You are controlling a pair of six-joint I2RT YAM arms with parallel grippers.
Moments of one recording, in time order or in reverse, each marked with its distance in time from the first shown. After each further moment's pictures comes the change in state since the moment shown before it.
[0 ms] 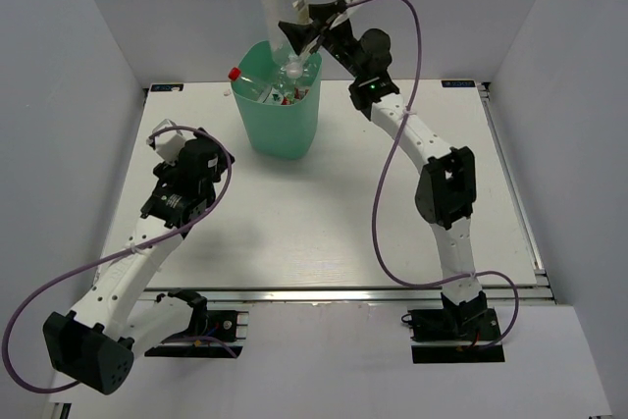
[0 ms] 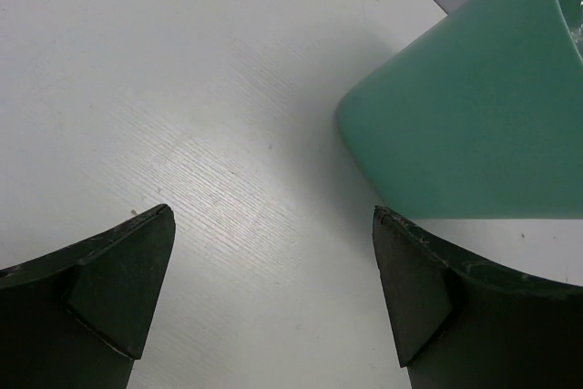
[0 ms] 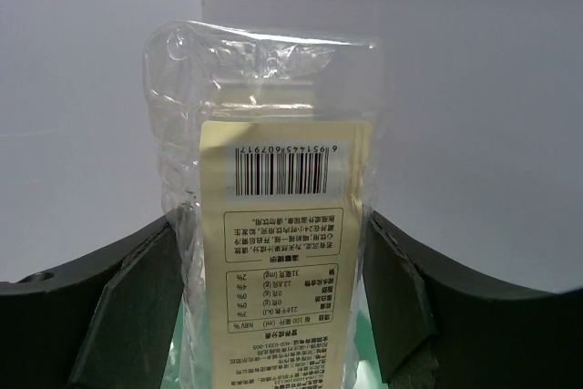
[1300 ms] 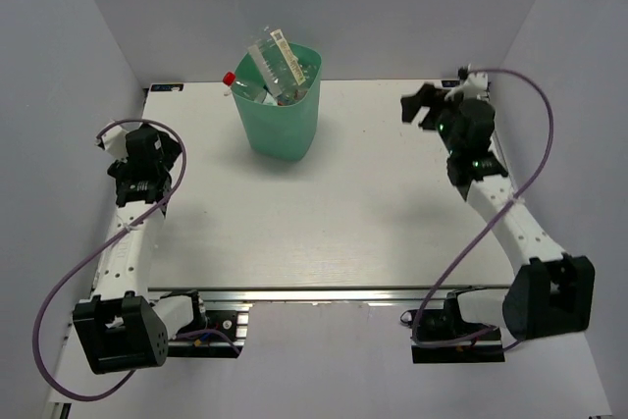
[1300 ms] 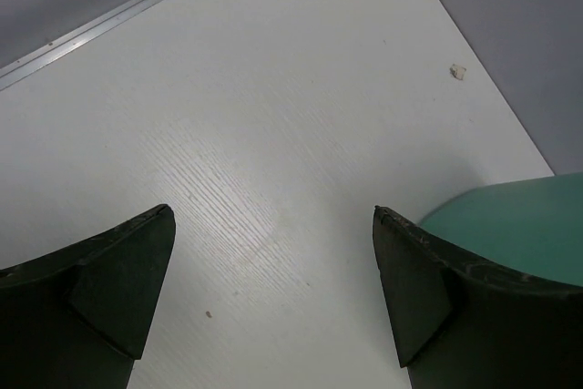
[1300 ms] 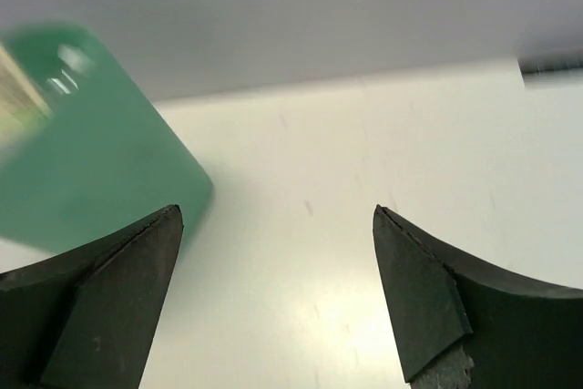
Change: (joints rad) left arm 0.499 0.104 -0.024 0.180 0.242 0.126; right arm -0.325 -0.904 -1.105 -0.369 0.336 0.151
